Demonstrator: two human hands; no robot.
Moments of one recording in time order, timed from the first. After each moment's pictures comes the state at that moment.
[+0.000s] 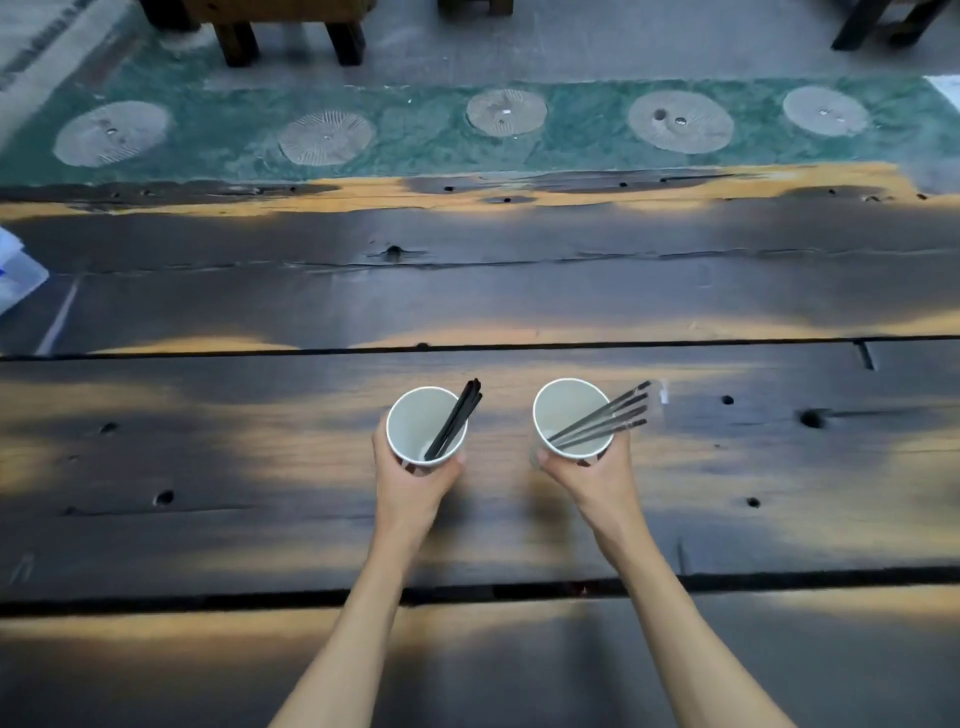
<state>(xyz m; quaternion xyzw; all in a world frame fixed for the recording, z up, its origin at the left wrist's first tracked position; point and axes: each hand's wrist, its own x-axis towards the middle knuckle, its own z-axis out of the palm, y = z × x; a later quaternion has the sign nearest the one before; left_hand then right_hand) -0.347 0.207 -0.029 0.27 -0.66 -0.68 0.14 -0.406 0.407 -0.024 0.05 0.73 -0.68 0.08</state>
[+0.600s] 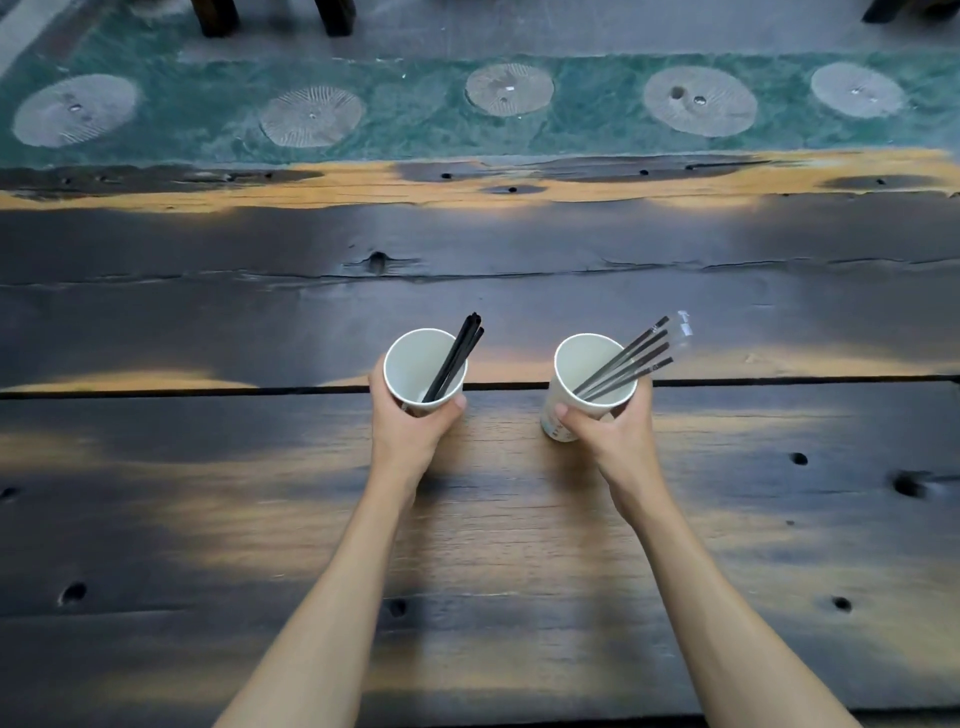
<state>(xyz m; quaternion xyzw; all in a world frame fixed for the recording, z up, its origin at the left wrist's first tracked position) -0.514 0.151 -0.093 0.23 -0.70 -0.66 0.14 -0.564 0.377 -0.094 0.05 0.71 -0.70 0.07</state>
